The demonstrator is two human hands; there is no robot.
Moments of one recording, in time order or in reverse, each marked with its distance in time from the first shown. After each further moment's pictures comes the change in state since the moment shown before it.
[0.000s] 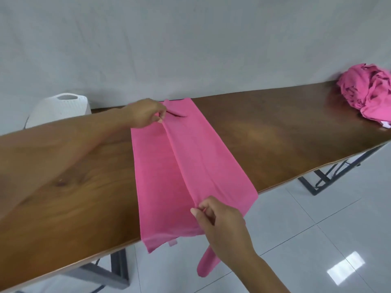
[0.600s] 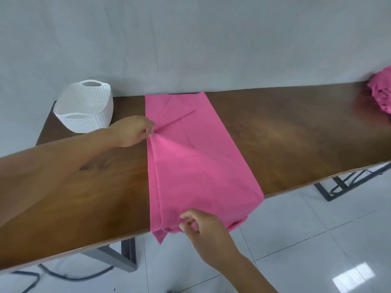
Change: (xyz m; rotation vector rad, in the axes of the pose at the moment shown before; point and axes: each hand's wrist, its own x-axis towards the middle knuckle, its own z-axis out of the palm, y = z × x) left_hand -0.115 -0.030 0.037 -0.008 -0.019 -0.168; right_hand 0.003 0.003 0.067 -0.011 -0.357 0.005
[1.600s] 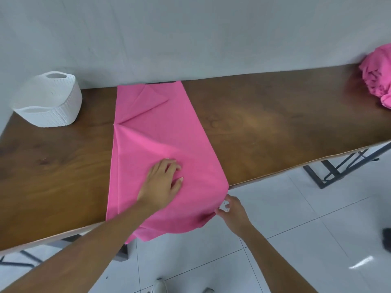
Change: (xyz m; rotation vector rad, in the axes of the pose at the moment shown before) left_hand -0.012 0.222 0.171 -0.140 0.204 -0.221; right_hand 0.005 0.203 -0.076 0.148 0.129 0.432
